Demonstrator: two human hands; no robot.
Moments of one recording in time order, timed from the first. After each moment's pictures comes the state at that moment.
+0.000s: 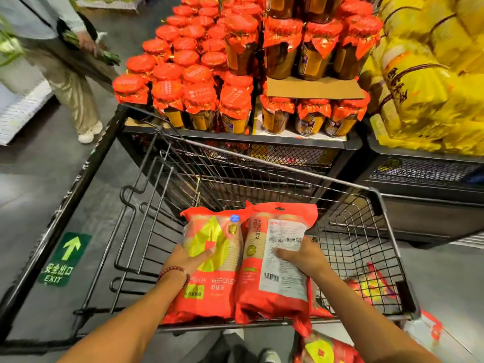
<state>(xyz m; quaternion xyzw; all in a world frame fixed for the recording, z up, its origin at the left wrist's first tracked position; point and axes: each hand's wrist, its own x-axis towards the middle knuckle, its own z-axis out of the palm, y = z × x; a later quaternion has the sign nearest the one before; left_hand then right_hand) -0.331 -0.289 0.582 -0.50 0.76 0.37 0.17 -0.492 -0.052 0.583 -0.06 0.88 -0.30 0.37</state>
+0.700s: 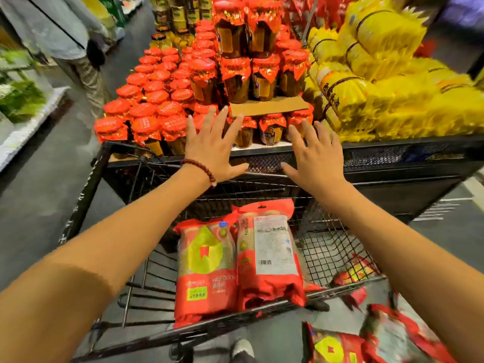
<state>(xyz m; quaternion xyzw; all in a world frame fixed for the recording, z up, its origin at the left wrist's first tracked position) -0.463 -0.269 0.795 -0.05 0.99 -0.10 -0.11 -0.523 -0.059 0.774 -0.25 0.95 0.00 -0.17</state>
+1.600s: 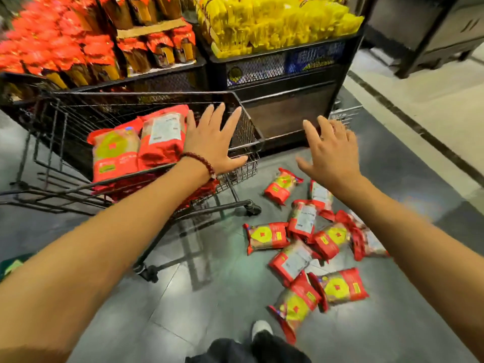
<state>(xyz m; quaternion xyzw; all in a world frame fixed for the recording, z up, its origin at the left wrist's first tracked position) -0.215 0.091 0.743 0.07 0.99 -0.06 -0.06 -0.215 0.339 0.723 -0.12 0.99 0.00 -0.12</state>
